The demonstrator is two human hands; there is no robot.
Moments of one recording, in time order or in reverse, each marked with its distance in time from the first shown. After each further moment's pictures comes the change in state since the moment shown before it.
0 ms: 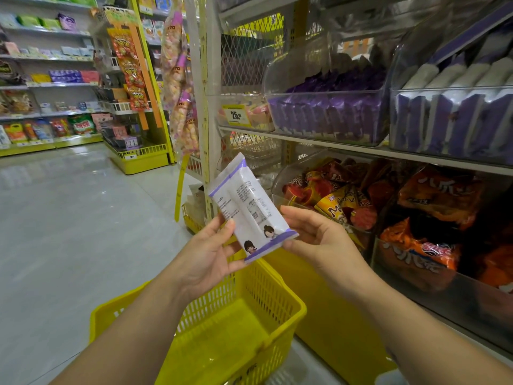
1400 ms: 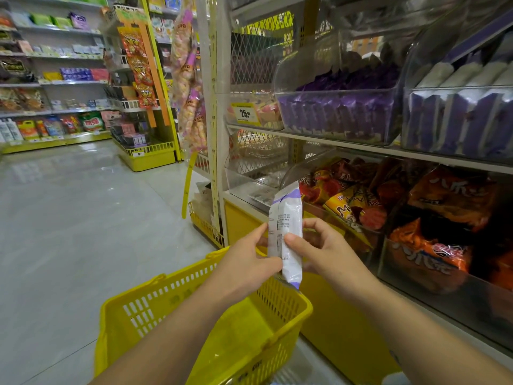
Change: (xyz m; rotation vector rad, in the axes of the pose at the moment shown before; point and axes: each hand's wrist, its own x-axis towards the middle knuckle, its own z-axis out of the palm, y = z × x) left_hand -0.016 -0.017 0.044 0.947 0.114 0.087; right_hand 0.000 0.014 0.008 0.029 0.005 0.140
